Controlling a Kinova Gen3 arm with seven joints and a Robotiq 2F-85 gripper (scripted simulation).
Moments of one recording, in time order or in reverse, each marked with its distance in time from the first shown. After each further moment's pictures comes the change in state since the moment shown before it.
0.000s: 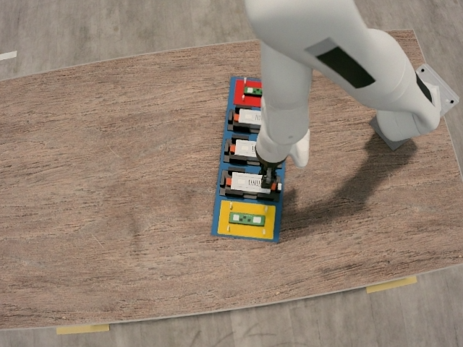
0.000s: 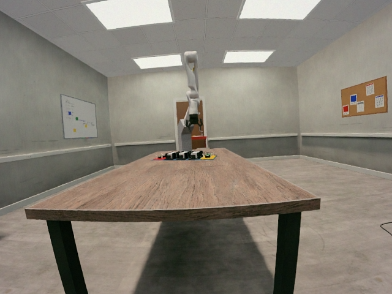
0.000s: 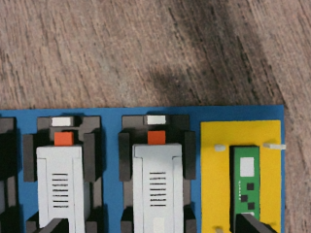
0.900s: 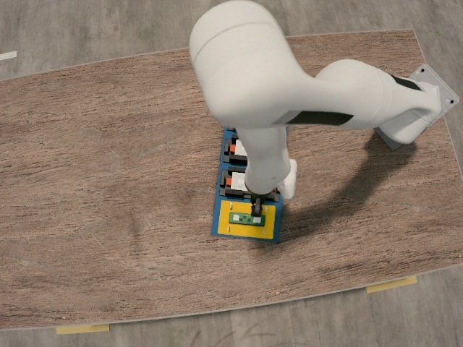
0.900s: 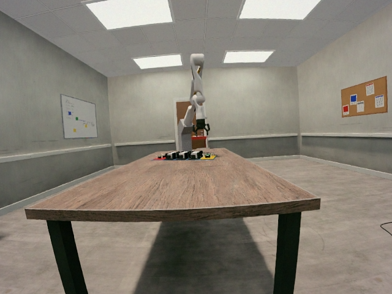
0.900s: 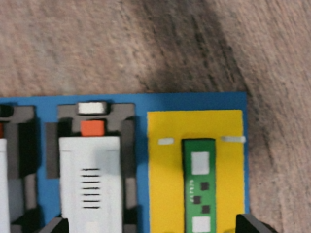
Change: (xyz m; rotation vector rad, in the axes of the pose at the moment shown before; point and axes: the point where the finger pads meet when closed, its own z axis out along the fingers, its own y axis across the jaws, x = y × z) arm -0.015 0.065 0.048 -0.013 0.012 0.006
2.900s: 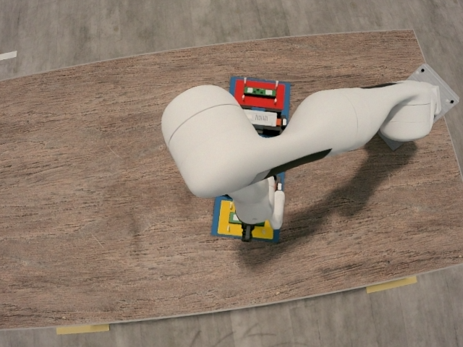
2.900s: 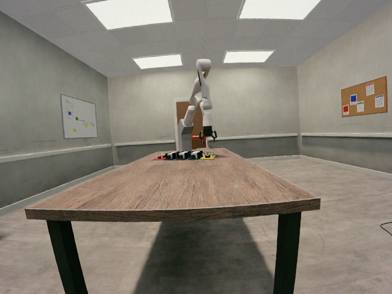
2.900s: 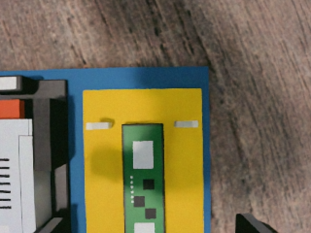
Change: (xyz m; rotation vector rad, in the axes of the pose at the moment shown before) arm -0.015 0.057 0.064 0.012 -0.014 -0.006
